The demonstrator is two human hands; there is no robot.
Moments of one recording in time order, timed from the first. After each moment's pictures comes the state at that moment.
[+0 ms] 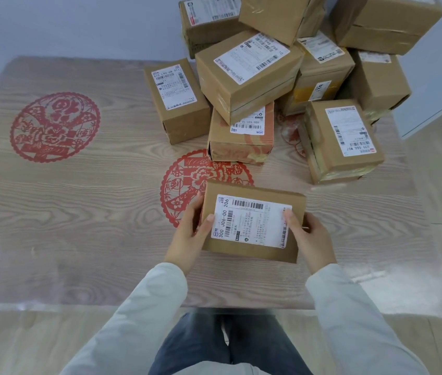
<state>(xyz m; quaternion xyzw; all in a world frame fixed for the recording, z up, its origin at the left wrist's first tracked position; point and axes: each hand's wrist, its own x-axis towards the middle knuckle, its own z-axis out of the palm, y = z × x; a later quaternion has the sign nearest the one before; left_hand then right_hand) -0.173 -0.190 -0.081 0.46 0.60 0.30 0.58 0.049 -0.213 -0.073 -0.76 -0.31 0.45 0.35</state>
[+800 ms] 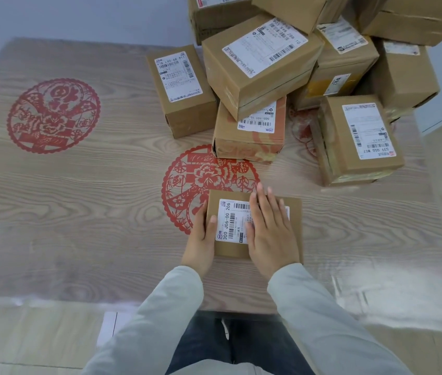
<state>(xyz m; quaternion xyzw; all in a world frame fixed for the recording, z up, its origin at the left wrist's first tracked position) -0.151 -0.187 -0.112 0.41 0.63 0.30 0.59 -0.003 -0.191 -0.119 -0.66 -0.74 0.06 0.09</state>
